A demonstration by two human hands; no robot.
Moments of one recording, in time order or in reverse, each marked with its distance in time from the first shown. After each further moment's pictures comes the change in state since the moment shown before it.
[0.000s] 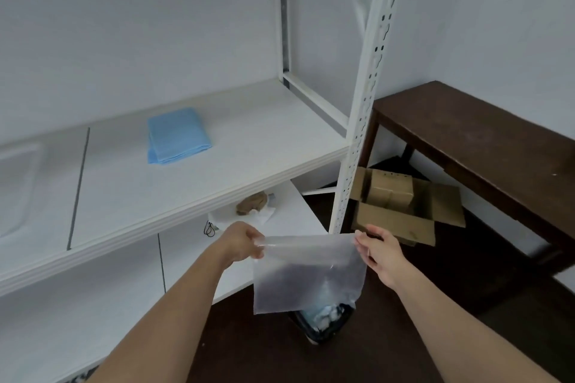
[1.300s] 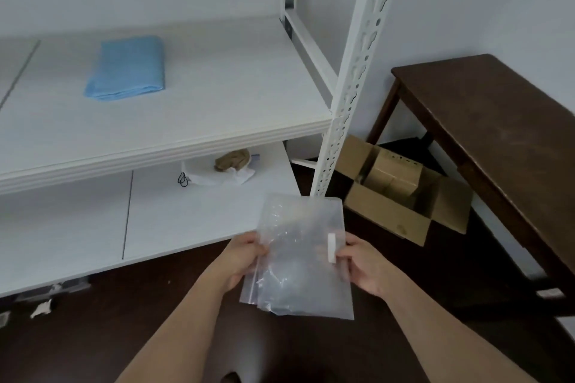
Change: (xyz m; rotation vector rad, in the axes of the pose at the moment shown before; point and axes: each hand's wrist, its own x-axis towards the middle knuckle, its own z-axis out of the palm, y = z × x) left_hand 0.085 0.029 0.178 -0.780 0.000 -0.273; right_hand 0.129 -0.010 -0.091 -0.213 -0.535 0.336
